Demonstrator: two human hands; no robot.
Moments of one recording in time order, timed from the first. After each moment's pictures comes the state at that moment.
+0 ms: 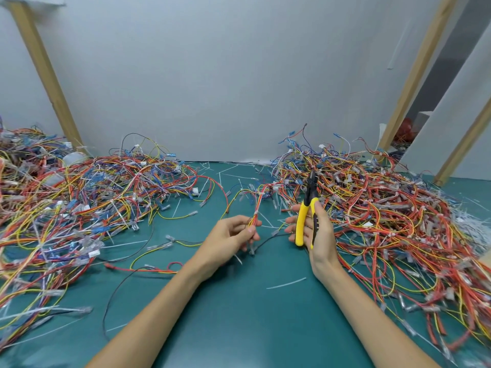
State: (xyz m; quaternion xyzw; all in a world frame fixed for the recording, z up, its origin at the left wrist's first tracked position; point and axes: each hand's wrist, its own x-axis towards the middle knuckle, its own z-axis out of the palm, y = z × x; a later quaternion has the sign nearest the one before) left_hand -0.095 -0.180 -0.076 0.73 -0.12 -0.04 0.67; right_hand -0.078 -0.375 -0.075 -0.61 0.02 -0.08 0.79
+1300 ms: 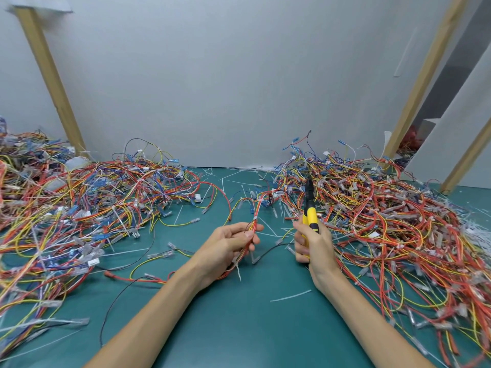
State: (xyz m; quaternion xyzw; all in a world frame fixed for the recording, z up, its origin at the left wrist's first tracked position) left_hand -0.083 -0.169 -0.086 0.59 -0.12 -0.13 0.78; right_hand -0.075 -0.371 -0.078 -0.63 0.00 -0.04 0.78
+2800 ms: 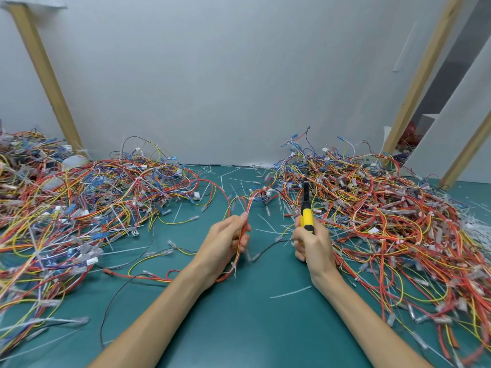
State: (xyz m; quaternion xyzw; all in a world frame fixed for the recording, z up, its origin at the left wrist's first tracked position) left_hand -0.086 -0.178 -0.079 0.59 -0.04 -0.06 0.80; right_hand -0.083 -0.366 -0.079 -0.71 -0.01 -0.09 0.70
